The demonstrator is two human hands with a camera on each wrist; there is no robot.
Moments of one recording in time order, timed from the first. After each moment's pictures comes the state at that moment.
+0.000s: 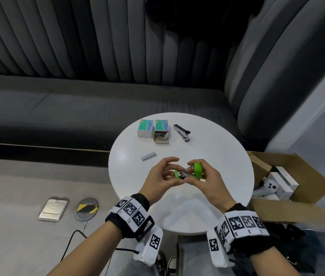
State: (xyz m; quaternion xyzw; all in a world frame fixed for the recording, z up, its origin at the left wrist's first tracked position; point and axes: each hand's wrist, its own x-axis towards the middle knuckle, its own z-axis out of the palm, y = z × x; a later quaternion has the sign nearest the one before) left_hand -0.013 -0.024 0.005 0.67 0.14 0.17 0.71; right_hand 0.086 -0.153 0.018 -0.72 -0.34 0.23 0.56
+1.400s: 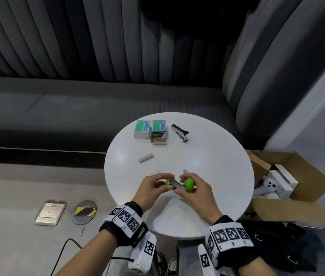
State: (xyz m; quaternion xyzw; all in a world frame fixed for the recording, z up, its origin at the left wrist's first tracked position) left_hand -0.017 -0.008 -0.030 0.71 0.19 0.13 0.67; right_hand 0.071 -0.145 -0.021 -0.77 -0.28 0.21 0.54
